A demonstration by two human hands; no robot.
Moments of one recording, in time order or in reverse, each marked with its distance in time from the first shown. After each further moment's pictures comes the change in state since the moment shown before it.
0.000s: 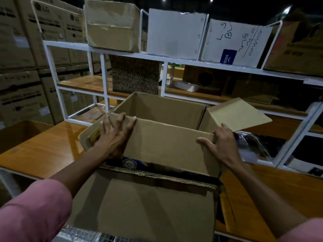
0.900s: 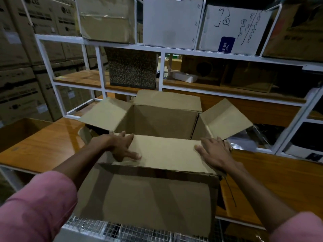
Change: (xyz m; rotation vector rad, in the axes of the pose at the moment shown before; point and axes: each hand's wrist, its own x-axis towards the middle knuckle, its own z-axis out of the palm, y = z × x) left_hand 0.011 0.009 0.005 -0.017 -0.667 -0.021; right_hand -0.040 0.012 0.041 -0.209 -0.379 0.033
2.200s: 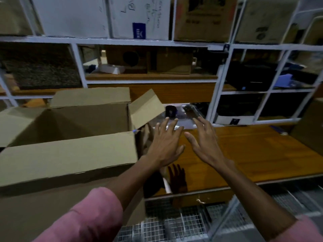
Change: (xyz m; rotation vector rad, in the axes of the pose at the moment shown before) left_hand -0.011 0.415 0.030 -0.083 0.859 0.773; right_hand -0.117 0.200 -0.056 0.203 0.459 0.104
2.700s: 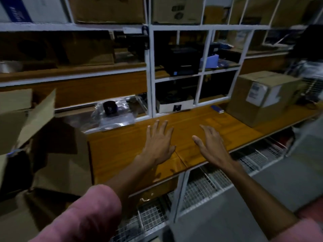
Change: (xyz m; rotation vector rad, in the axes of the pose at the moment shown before) left_hand 0.153 0.231 0.125 -0.049 -0.192 0.122; right_hand -0.080 0.302 -0.132 -0.089 -0.039 0.378
